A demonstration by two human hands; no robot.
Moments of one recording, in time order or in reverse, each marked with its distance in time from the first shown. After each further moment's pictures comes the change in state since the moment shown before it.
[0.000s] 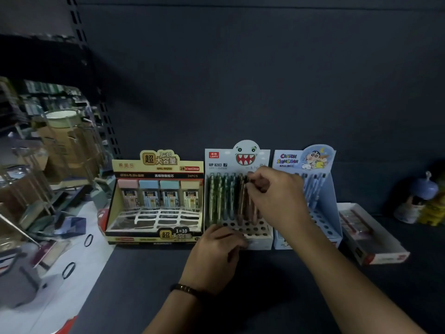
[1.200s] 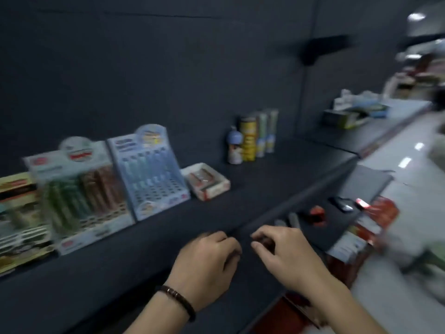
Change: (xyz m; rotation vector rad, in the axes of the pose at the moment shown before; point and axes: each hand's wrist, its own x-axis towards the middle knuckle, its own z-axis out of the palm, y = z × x) left_hand -0.029 0.255 0.066 -0.061 -0.501 0.376; right_hand -0.299 0.073 -0.247 -0.287 -0.201 0.638
